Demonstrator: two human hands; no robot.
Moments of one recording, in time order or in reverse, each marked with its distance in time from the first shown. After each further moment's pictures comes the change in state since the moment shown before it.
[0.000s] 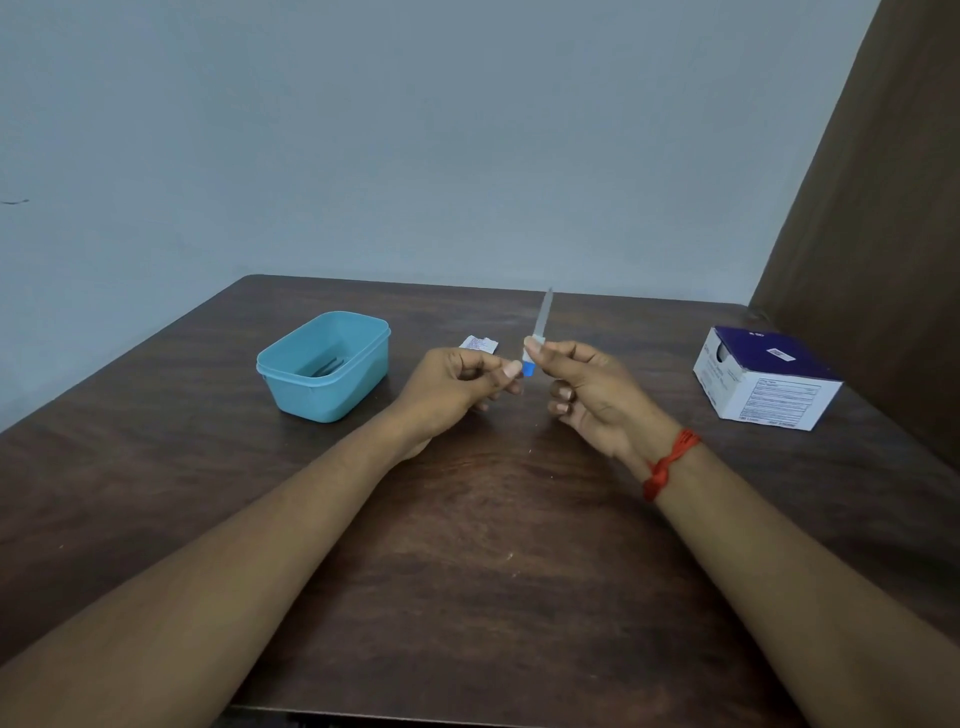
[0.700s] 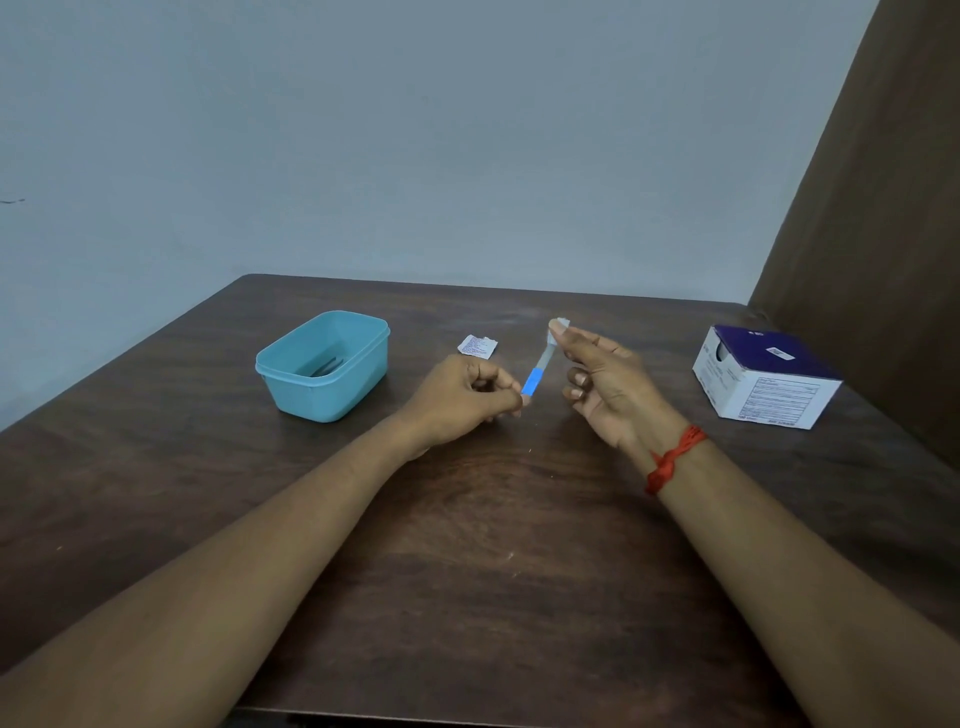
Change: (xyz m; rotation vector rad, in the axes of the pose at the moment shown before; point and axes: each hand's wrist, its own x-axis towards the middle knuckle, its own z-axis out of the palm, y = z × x) left_hand 0.000 0.002 0.007 0.209 -0.061 -0.032; right_hand 0.007 -0.005 -0.007 0.133 0.199 -0.043
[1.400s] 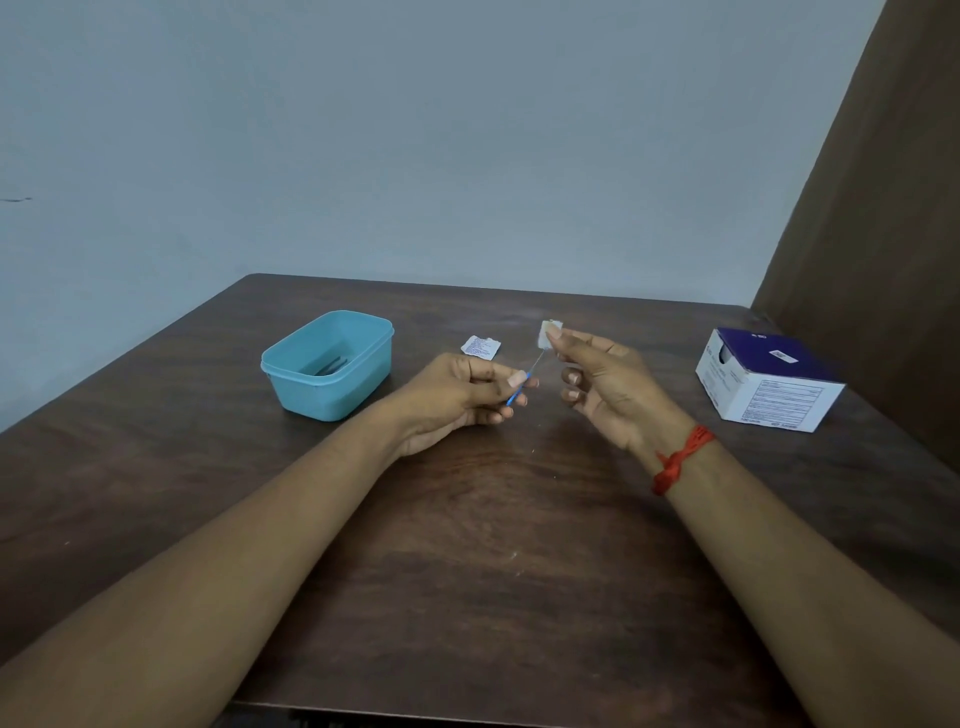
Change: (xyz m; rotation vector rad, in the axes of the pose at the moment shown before) left_hand -0.003 0.005 -0.009 -0.473 -0.146 -0.152; right_hand 0.002 0.000 -0.003 -0.076 -0.122 -0.018
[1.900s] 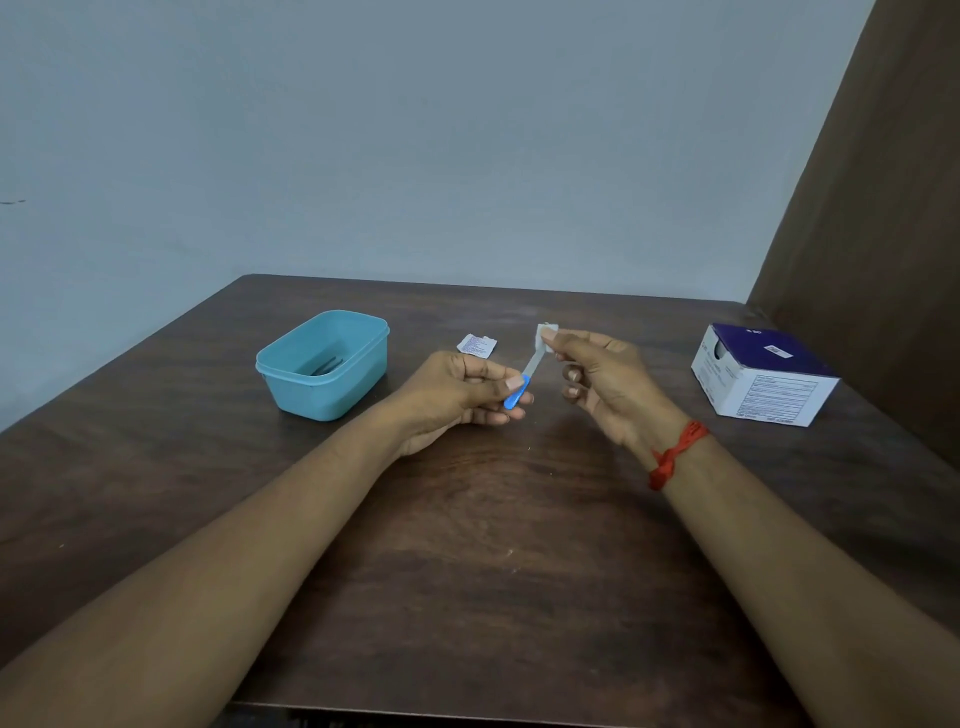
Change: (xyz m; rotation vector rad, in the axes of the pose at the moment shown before) left_hand 0.000 -0.001 -0.001 0.023 0.023 -0.008; right_hand 0.003 0.001 -0.002 -0.079 0.066 -0.037
